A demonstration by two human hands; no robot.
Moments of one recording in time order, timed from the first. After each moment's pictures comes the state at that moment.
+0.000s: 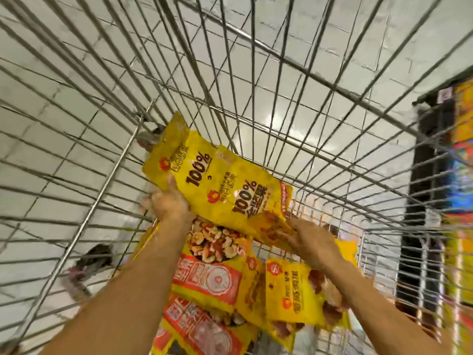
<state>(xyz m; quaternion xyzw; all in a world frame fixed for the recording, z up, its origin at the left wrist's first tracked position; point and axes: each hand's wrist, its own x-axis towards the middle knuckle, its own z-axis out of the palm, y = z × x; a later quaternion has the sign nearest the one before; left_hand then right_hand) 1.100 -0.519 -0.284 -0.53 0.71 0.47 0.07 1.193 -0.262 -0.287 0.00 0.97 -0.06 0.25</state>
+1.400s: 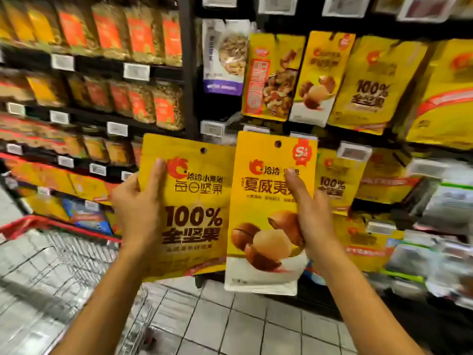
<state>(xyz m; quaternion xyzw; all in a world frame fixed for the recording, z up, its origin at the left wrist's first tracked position) 1.661 -0.305 0.287 0.45 0.50 0.69 0.27 1.876 -0.352 0.303 0.53 0.44 -0.36 -0.63</state>
